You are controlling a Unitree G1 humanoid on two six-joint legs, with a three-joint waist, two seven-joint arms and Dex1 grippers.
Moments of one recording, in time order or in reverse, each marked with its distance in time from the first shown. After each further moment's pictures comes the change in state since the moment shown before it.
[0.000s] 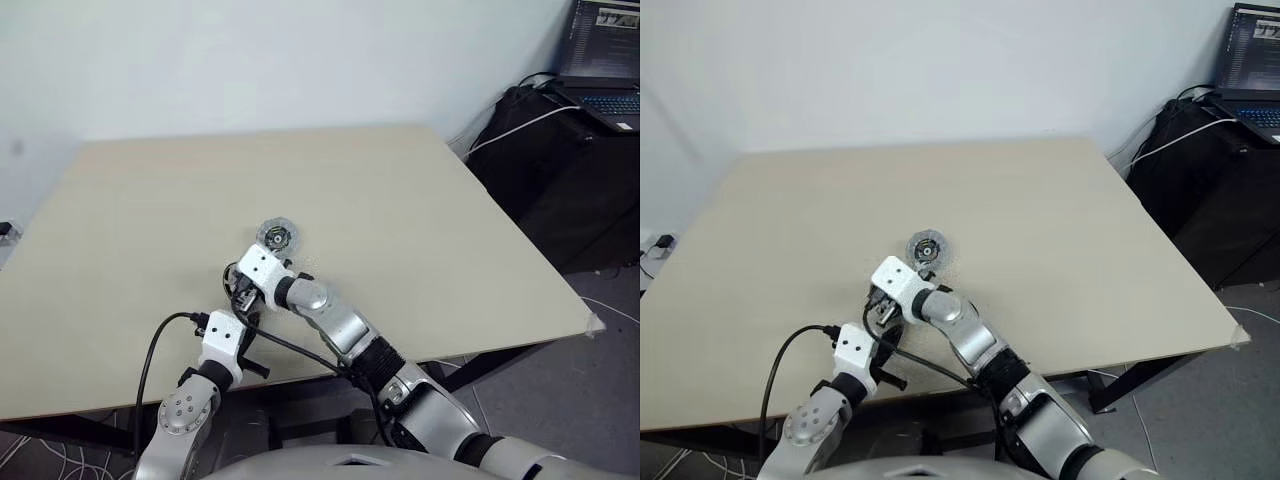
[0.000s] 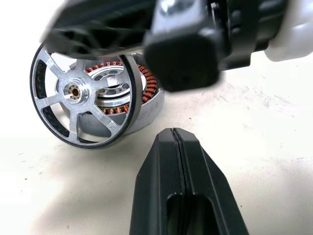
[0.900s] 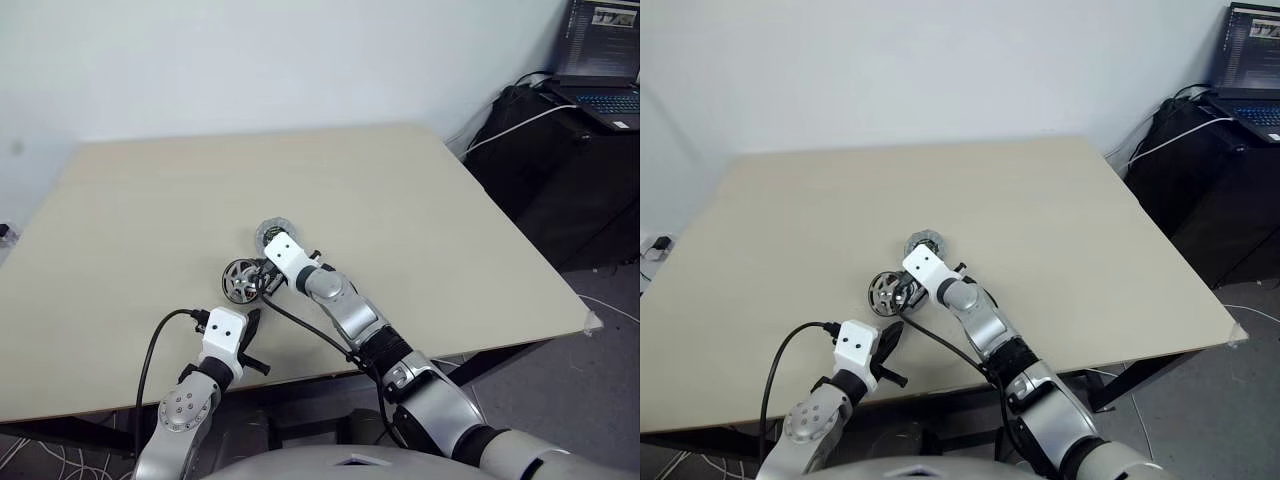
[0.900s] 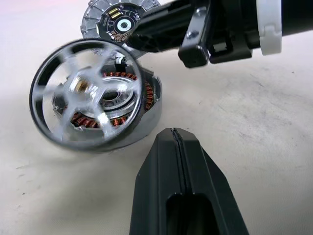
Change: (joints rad) left arm -0.013 0.002 0.000 0.001 0.000 -0.006 -0.002; right arm -0.044 -0.023 -0.098 0.087 -0.089 0.020 -0.071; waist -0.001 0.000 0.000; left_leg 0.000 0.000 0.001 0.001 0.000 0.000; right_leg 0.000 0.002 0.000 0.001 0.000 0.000
